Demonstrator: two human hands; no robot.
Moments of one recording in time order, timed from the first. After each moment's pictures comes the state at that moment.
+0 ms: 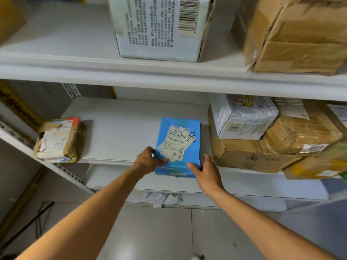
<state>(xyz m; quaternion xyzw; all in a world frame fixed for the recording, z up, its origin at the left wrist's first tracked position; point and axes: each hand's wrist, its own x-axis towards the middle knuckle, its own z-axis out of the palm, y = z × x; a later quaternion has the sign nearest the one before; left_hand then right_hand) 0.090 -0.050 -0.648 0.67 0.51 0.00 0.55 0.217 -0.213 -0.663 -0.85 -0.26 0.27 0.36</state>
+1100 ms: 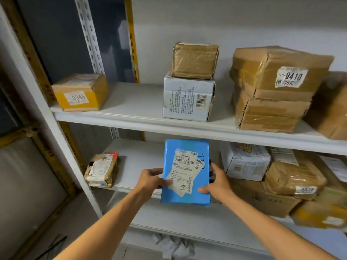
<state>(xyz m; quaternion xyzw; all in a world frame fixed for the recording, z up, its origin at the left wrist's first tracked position) 0.016 -0.080 -0.541 0.57 0.42 0.23 0.67 0.199 -0.213 -0.532 -0.76 -0.33 0.30 0.47</state>
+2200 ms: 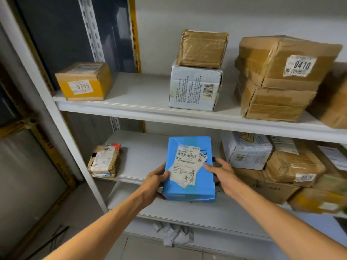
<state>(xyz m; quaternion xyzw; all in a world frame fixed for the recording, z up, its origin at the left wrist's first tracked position) -0.013 -0.110 -0.547 0.54 0.38 0.18 0.73 0.181 -0.219 -0.520 -0.68 -0.20 0.40 0.58</state>
